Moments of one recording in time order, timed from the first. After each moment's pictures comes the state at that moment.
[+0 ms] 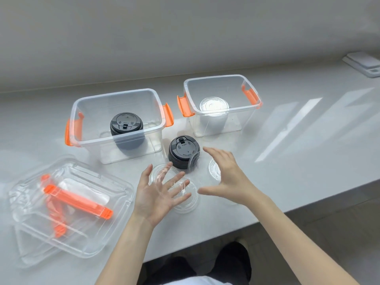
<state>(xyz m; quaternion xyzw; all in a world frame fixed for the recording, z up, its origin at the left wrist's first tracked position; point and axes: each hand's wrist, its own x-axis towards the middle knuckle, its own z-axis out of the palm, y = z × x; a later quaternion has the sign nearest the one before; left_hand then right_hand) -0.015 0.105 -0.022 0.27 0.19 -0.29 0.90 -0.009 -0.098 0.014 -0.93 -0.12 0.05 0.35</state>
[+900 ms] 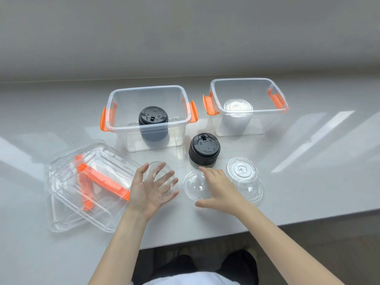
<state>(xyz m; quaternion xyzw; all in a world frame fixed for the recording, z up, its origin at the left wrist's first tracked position) -0.033 0.160 -0.032 0.34 0.23 -0.18 0.89 -0.018 -0.048 -0.029 -0.94 -0.16 0.16 0.24</state>
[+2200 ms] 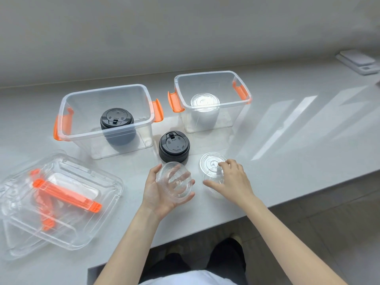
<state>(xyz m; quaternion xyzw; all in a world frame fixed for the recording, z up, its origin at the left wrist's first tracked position) -0.019 0.067 -0.041 0.28 0.21 -0.32 0.88 -0.018 -0.138 -0.044 -0.98 0.06 0.06 0.19</state>
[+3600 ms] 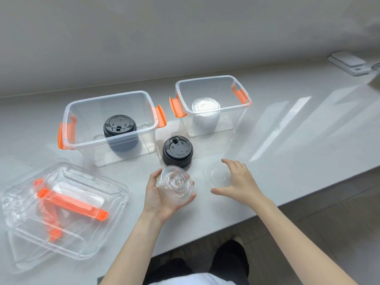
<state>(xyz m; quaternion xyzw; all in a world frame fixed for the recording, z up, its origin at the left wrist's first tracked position) -0.014 0.078 -0.036 0.25 0.22 -0.31 0.89 -0.022 -0.138 -0.019 -0.96 0.03 0.08 0.26</state>
